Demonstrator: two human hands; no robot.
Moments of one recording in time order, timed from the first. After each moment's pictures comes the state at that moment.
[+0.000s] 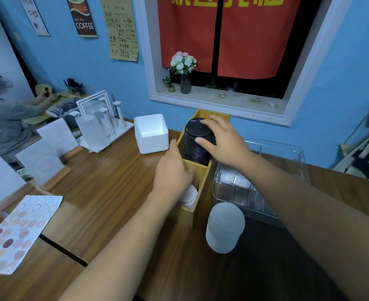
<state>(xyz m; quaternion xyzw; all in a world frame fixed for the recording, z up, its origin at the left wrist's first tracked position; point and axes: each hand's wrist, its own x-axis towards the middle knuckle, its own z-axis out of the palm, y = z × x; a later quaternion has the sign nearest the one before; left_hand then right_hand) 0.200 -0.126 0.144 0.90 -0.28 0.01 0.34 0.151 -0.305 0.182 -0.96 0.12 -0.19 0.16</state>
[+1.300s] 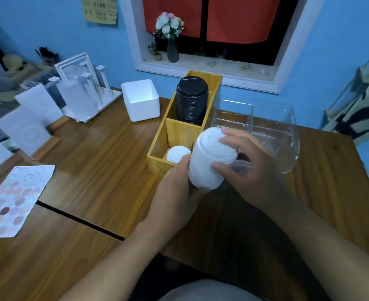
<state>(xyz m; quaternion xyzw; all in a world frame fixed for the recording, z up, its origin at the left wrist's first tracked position) 0.085 -0.044 0.102 0.82 -0.42 -0.03 0.40 -0.025 -0.212 0.151 -0.90 0.08 -0.32 0.29</state>
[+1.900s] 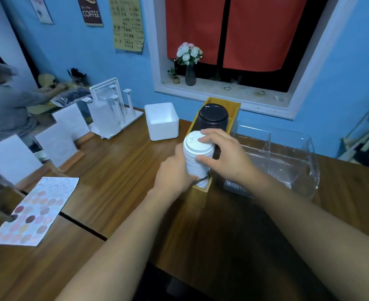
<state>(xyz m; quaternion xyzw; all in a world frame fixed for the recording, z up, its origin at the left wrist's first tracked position) 0.183 -0.069 0.136 0.91 -0.30 -0.08 0.29 0.101 -0.226 0.160 -0.93 0.04 -0.23 0.27</state>
